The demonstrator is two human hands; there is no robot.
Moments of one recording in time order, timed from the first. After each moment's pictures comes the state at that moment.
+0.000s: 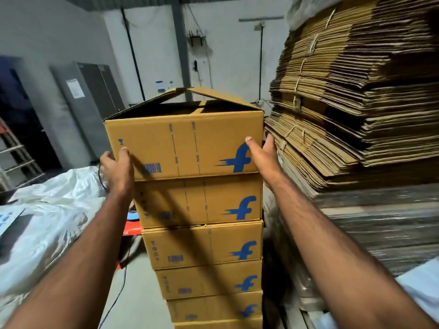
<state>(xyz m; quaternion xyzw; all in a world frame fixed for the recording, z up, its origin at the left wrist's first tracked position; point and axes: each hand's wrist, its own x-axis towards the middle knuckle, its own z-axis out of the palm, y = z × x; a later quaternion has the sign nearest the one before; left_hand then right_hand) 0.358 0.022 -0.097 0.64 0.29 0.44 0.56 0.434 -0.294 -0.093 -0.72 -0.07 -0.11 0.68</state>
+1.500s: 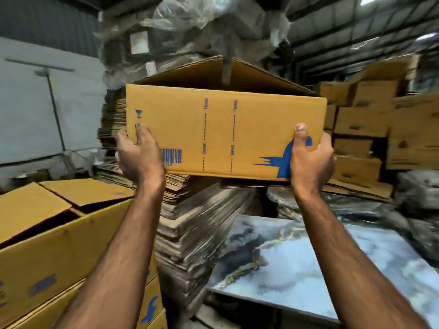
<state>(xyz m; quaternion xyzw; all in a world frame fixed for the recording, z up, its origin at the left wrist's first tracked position) 0.218 -0.204 0.007 0.61 -0.06 0.31 0.73 0.029 -0.401 -0.024 -0.54 0.30 -0.72 0.31</state>
